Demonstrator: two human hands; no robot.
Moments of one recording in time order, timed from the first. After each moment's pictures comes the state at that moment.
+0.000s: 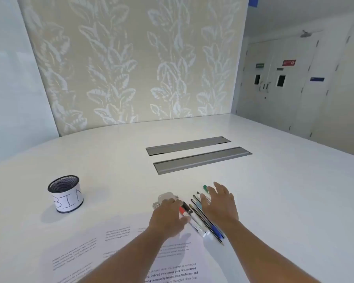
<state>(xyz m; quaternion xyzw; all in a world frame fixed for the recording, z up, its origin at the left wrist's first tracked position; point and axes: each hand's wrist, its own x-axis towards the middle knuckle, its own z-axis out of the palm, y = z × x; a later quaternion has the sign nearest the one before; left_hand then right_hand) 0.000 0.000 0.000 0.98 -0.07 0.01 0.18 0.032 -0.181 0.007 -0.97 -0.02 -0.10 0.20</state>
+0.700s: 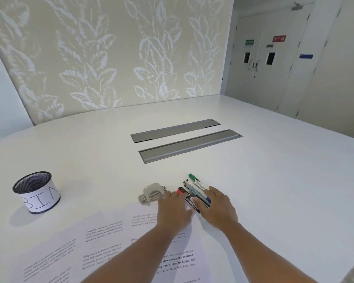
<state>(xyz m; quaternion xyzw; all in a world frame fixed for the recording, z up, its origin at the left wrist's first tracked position) 0.027 -0.053 -0.029 0.99 -0.08 0.03 0.12 0.040 -0.216 -0.045 -0.97 0.02 -0.03 0.24</state>
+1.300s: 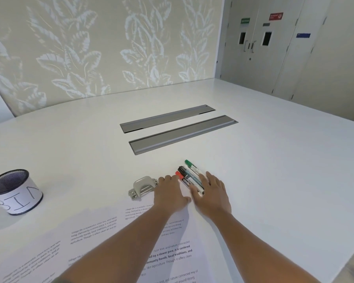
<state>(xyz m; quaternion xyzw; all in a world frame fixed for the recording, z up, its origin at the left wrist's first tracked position) 0.069 -0.066 -0.027 0.98 -0.04 -0.02 0.17 0.061 -0.217 -0.064 -0.96 0.04 -0.07 0.25</state>
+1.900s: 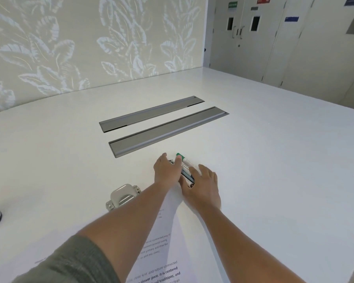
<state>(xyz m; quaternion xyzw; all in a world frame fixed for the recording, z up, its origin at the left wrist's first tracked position) 0.169 -0.113 -0.032 0.87 0.09 -0.01 0.49 0.099 -0.219 -0.059 -0.94 0.09 -0.12 0.29</state>
